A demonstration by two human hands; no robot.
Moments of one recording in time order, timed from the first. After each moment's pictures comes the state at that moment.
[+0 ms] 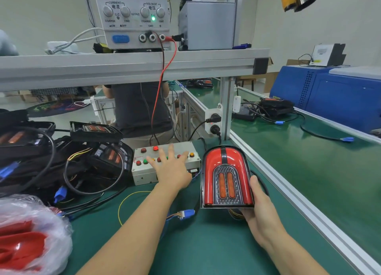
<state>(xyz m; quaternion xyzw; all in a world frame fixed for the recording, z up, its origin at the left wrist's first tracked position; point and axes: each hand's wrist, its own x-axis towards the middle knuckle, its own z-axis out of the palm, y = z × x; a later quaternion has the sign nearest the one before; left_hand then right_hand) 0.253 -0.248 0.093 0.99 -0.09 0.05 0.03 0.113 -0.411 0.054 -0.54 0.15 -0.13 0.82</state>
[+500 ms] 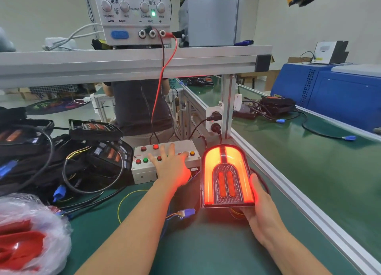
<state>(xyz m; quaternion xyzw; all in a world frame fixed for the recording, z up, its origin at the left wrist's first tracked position) 0.268 -0.247 0.087 0.99 -0.10 0.05 0.06 0.115 -0.408 0.058 -0.54 0.16 -0.14 0.81</state>
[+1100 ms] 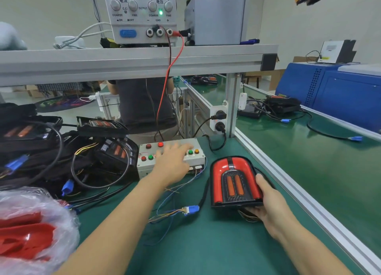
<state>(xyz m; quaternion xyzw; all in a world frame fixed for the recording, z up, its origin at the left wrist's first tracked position) 0.236 -0.221 0.129 0.96 -0.21 0.02 0.17 0.113 -0.421 0.069 -0.60 0.25 -0.10 0.76</state>
